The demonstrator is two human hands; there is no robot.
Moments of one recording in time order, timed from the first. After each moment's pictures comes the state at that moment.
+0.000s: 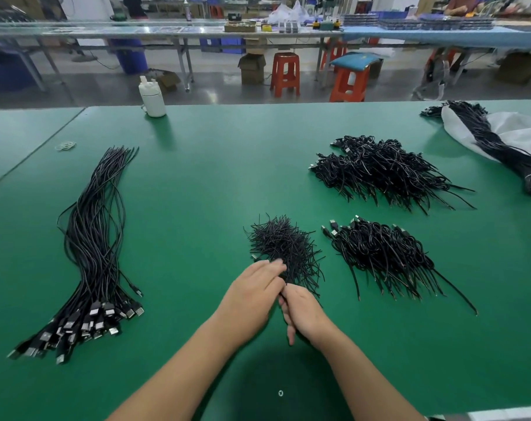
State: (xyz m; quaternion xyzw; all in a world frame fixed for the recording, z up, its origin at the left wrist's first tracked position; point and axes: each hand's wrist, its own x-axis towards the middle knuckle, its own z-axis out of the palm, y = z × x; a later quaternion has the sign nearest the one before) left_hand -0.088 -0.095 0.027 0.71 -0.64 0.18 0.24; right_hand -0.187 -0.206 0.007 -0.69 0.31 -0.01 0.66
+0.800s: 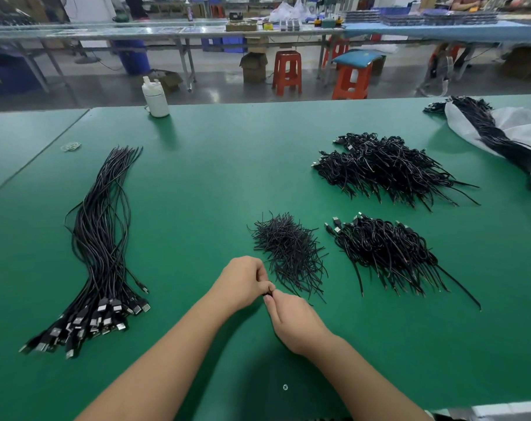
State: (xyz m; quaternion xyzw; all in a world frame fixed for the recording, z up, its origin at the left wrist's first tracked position) left_hand -0.064 -0.100 0.065 0.88 -0.39 -0.19 0.20; right_hand -0.195 -0.179 0.016 -0.93 0.20 0.02 0.30
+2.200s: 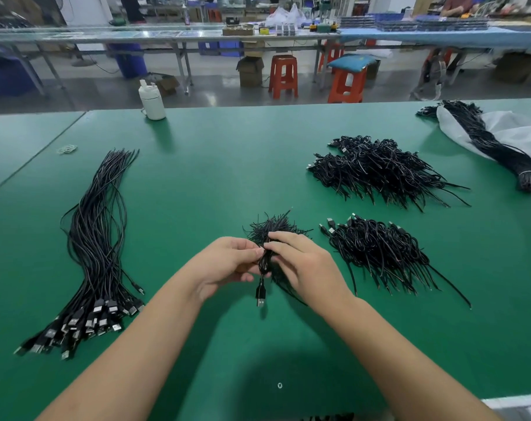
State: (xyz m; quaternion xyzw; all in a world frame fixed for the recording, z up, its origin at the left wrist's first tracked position) left_hand -0.061 -0.086 0.125 0.64 -0.19 -0.48 0.57; right_hand -0.193 -0.219 0.096 -0.93 0.03 -0.32 0.19
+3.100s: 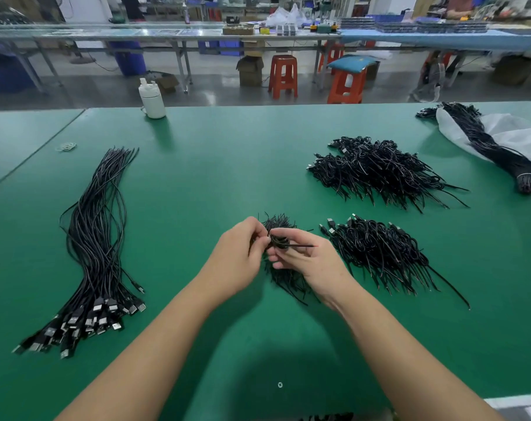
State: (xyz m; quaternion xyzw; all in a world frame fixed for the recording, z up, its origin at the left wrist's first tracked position) left_hand -0.076 -0.092 0.125 0.80 -0.45 -0.02 0.39; right_hand -0.188 -0.214 0.119 -0.63 0.16 -0.16 0.74
